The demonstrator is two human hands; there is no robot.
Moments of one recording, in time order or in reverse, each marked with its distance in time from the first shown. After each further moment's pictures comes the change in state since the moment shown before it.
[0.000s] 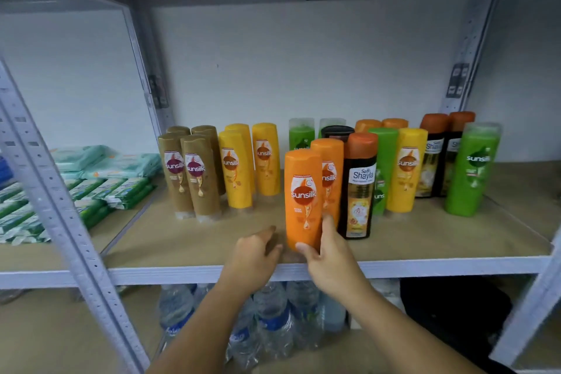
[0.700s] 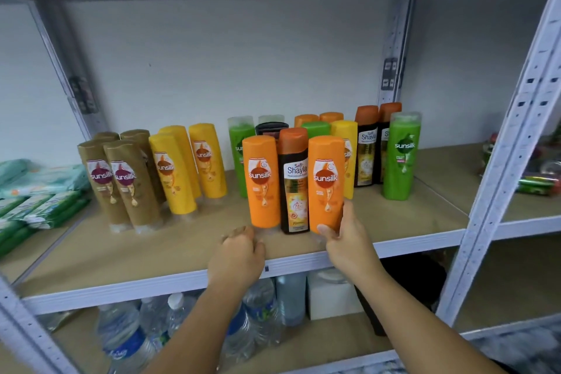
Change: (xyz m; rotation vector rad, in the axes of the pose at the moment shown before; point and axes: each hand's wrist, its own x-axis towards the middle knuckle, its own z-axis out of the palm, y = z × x) left_hand 0.027 0.050 0.069 0.112 0.045 -0.055; right_hand 0.002 0.079 -0.100 0.036 0.269 0.129
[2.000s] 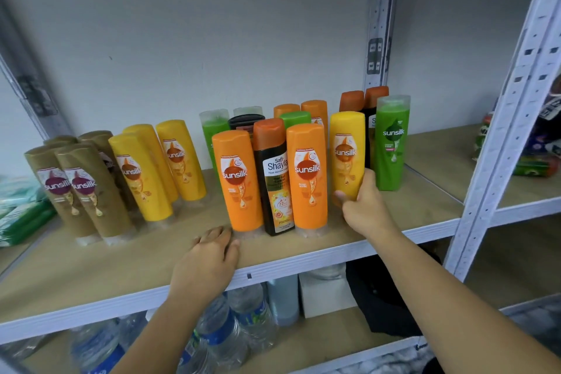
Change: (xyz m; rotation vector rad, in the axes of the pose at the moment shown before) left_hand 0.011 -0.023 -0.002 0.128 -0.037 0.114; right_hand 0.069 0.032 -0.043 0.095 0.122 0.105
